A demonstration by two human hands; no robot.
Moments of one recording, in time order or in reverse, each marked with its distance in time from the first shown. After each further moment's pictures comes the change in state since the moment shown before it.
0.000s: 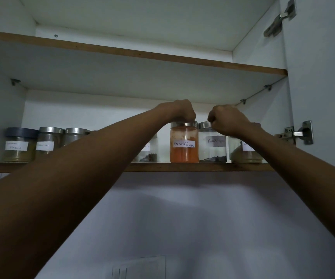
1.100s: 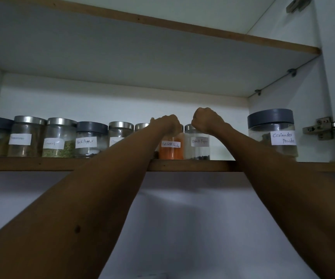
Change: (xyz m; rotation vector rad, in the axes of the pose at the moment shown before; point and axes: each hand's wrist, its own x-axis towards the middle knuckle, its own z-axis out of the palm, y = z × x) left_hand 0.092 -0.089 0.095 0.144 -0.041 -0.095; right_hand 0.072 -0.017 0.114 0.197 -0.099 0.127
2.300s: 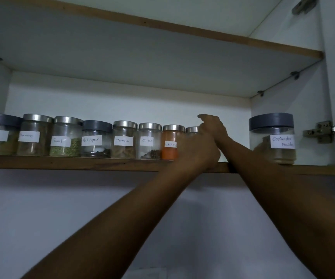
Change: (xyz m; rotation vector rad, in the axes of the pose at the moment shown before) left_hand -0.101 0.073 0.014 -0.022 0.138 0.080; right_hand -0.021 0.007 0.013 0.131 0.080 0.103
